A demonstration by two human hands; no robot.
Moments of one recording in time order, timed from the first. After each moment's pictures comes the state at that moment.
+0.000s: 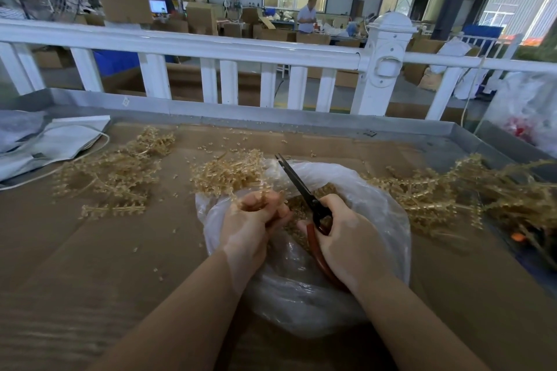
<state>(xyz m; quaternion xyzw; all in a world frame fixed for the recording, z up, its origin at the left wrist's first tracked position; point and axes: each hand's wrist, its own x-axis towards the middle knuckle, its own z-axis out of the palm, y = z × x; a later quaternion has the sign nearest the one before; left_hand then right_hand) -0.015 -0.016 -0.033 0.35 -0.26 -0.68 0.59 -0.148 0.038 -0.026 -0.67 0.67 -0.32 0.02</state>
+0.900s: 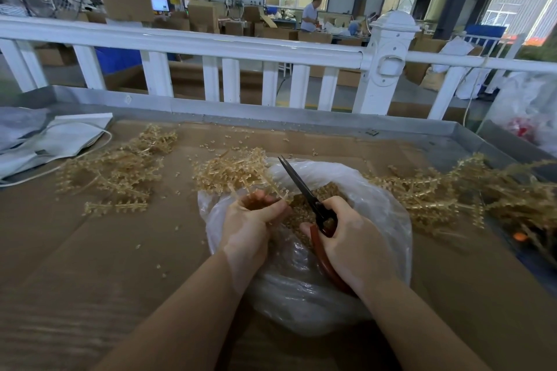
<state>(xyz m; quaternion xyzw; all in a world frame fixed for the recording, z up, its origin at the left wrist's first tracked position) -0.012 -0.012 -0.034 0.33 -0.25 -0.67 0.61 -0.149 0.042 -0.028 -0.67 0.67 -0.33 0.04</state>
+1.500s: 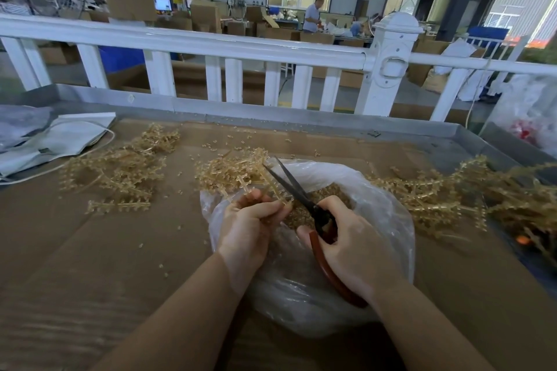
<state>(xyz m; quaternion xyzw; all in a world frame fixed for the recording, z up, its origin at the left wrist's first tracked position) -0.007 -0.014 -0.035 0.29 -0.19 -0.70 0.62 -0.150 0.049 -0.021 -0.71 0.63 -0.32 0.07</state>
